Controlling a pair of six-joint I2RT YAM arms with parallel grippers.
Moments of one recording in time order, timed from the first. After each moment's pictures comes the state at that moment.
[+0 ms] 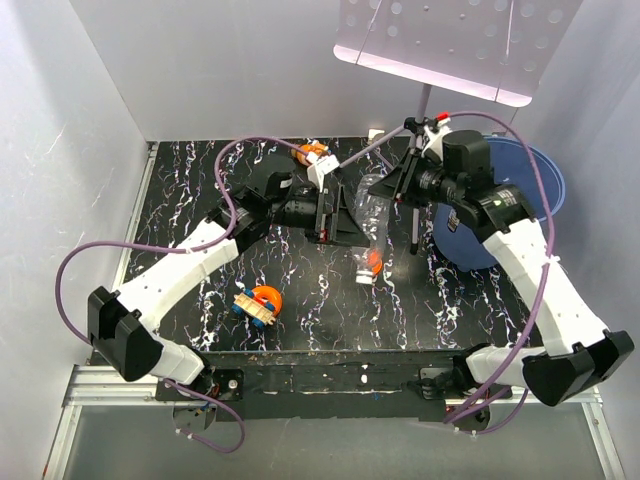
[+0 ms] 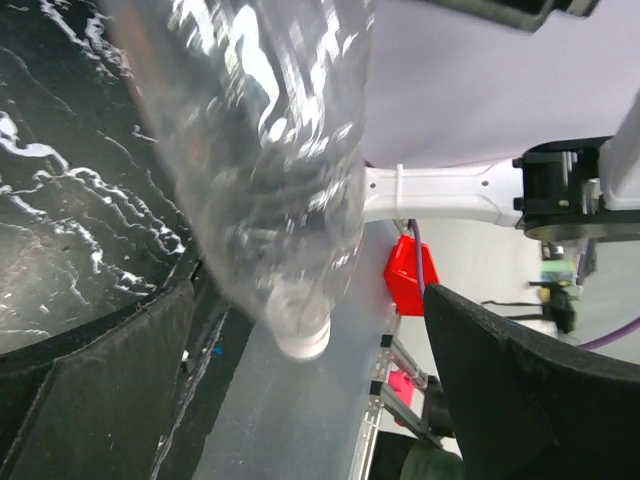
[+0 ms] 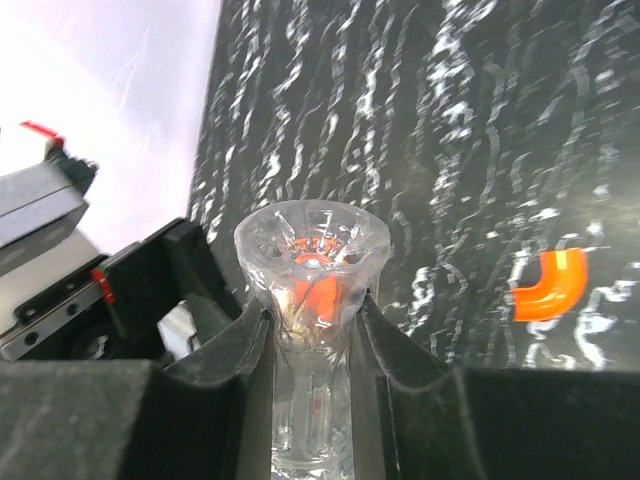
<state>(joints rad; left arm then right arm) -0.70 1.41 1.32 -0.30 0.80 -0.74 0.45 1.25 1.43 -0.65 -0.33 0.69</state>
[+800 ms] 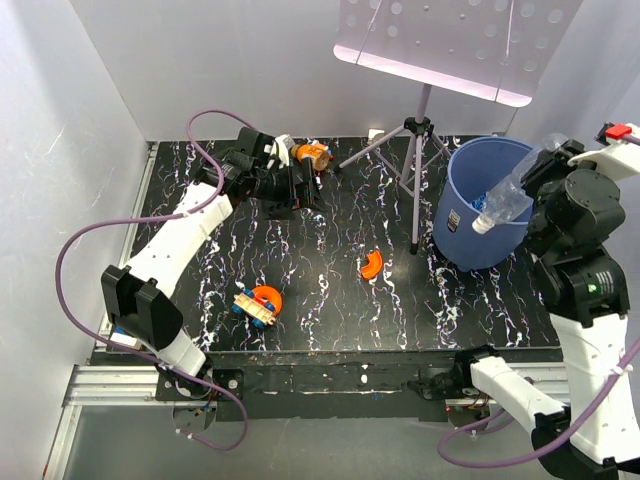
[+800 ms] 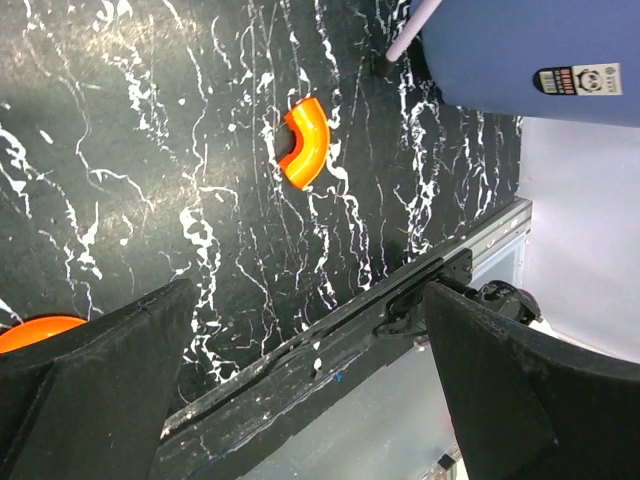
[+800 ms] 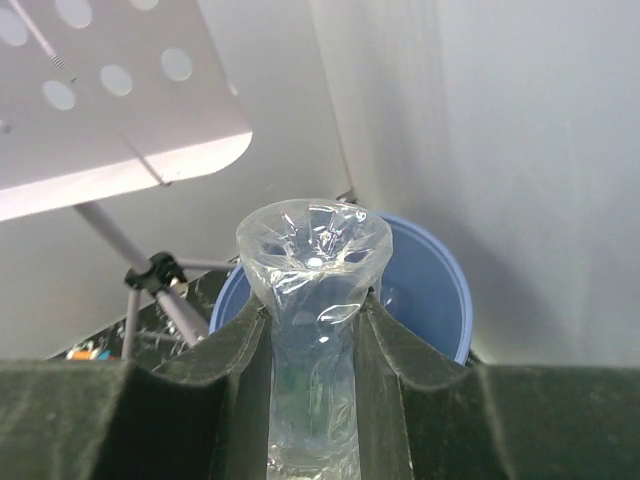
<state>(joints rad) -0.48 1.60 1.64 -0.86 0.40 -0.55 0.29 0.87 1.50 -0.62 0.71 0.25</state>
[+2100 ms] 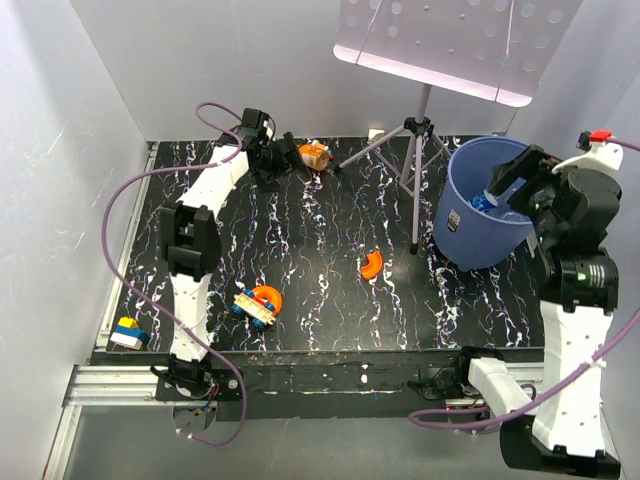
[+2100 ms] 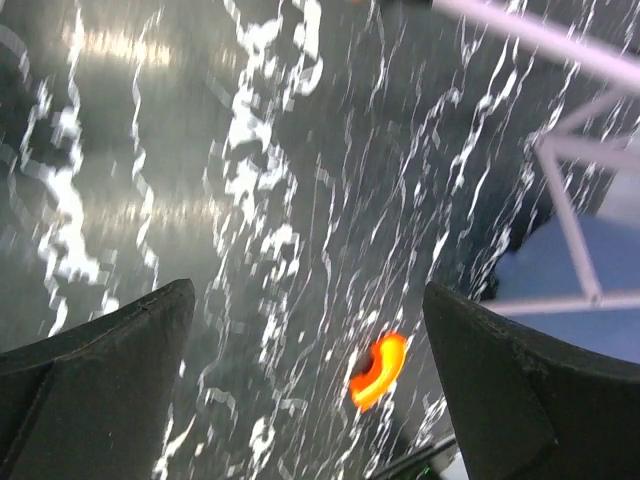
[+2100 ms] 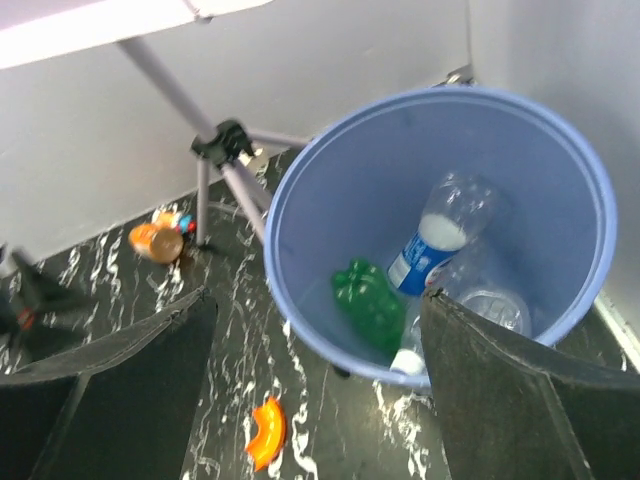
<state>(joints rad) -0.29 2.14 1.99 -0.78 0.30 -0.65 -0.05 0.90 1.40 -0.67 0.09 0.37</state>
